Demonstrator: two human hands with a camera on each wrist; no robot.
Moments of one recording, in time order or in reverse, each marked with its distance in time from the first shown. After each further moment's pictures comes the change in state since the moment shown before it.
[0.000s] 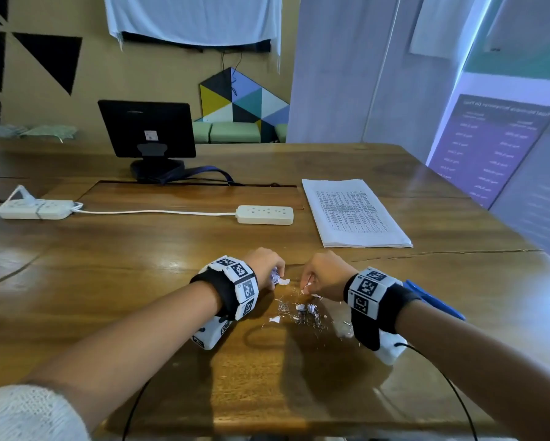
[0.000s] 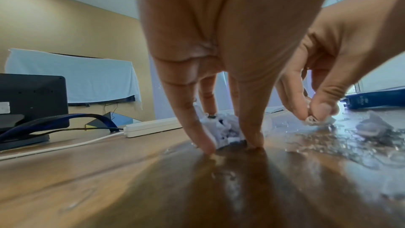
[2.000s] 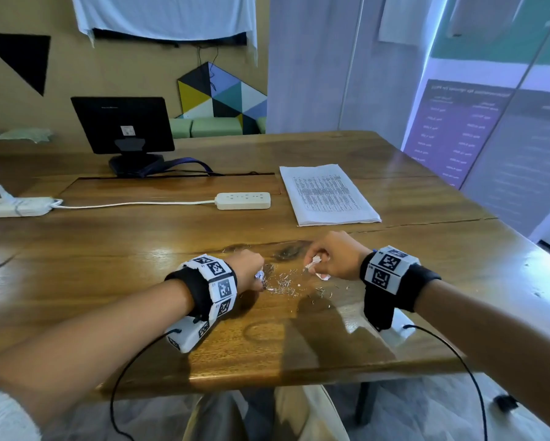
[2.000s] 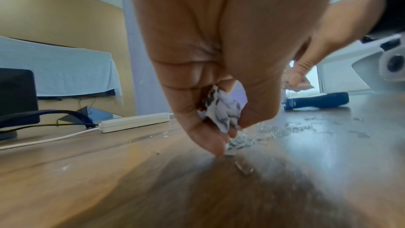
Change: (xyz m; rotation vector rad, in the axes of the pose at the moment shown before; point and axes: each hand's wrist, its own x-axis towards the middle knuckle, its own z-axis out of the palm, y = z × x) left_hand -0.044 0.034 0.013 0.130 -0.079 -0.027; right_hand -0.067 0.026 -0.017 0.089 0.108 -0.023
